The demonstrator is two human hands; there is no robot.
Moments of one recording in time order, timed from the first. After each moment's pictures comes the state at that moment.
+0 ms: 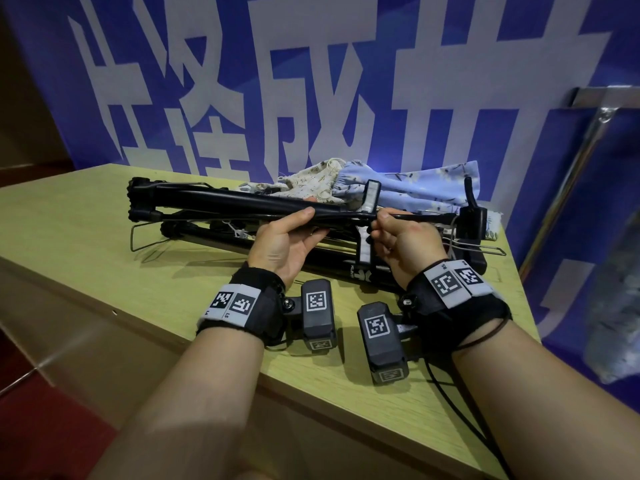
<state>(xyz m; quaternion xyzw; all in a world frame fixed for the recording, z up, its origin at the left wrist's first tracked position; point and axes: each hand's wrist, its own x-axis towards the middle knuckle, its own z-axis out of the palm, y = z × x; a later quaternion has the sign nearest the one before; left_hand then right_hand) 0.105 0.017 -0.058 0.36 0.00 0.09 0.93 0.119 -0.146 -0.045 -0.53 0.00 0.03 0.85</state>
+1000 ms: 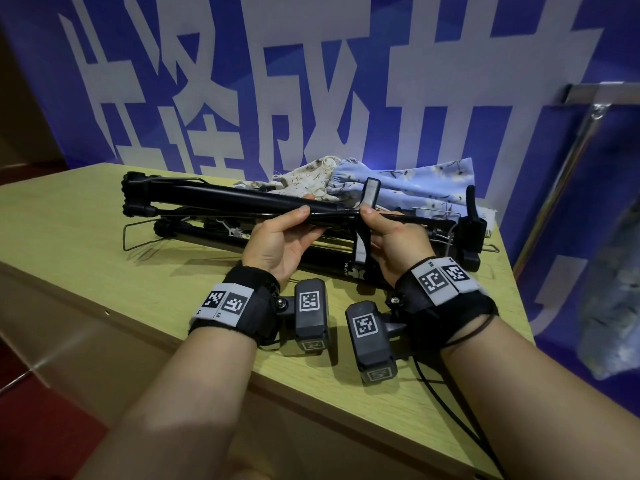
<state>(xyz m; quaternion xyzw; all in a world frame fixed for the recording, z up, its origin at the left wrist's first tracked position) 0.100 0.014 -0.056 0.37 -0.01 0.08 0.93 0.123 -0.141 -0.051 -0.52 0.00 0.05 0.86</state>
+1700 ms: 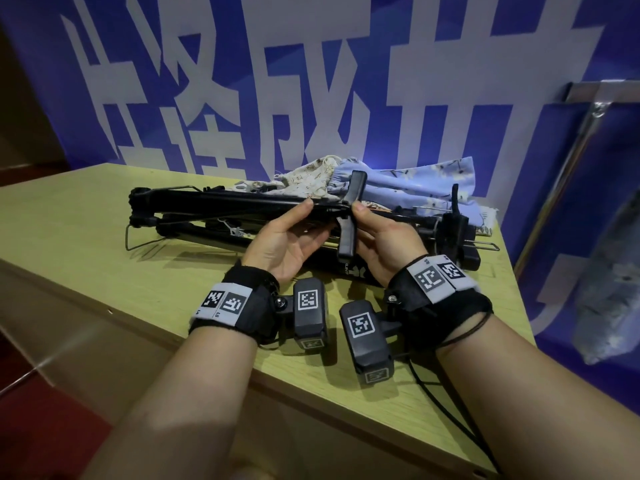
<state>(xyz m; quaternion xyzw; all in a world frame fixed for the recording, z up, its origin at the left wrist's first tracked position) 0.102 0.015 -0.056 0.41 -0.02 0.02 0.91 0.112 -0.132 -0.045 -0.44 -0.07 0.10 0.89</state>
